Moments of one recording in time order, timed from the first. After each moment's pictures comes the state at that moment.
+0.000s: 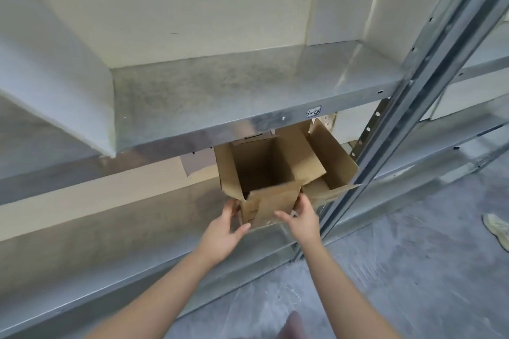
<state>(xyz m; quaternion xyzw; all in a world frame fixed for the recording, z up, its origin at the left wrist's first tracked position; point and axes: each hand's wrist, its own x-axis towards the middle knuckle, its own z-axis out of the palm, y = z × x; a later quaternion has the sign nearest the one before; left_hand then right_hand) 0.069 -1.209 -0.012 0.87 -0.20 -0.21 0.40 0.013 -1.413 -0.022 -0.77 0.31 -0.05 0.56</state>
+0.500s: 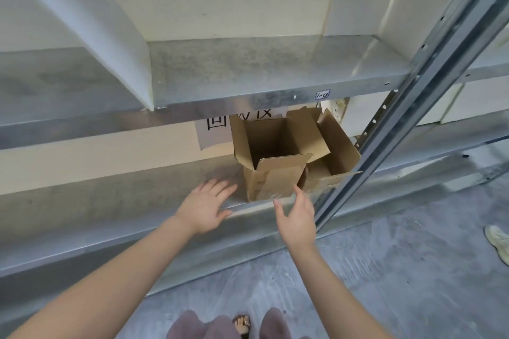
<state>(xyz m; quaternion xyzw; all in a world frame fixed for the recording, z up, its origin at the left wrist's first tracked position) 0.058 -1.147 0.008 0.93 -0.36 -0.06 0.00 -0.046 -1.361 0.002 -0.90 0.29 -0.07 0.33</state>
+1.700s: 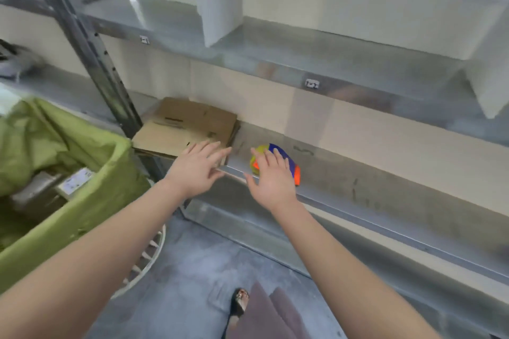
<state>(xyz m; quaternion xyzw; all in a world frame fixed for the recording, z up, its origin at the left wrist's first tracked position) -0.107 -0.282 0.065 1.00 0.01 0.03 0.02 -0.036 -0.485 0.051 -0.94 -0.30 0.03 0.18</state>
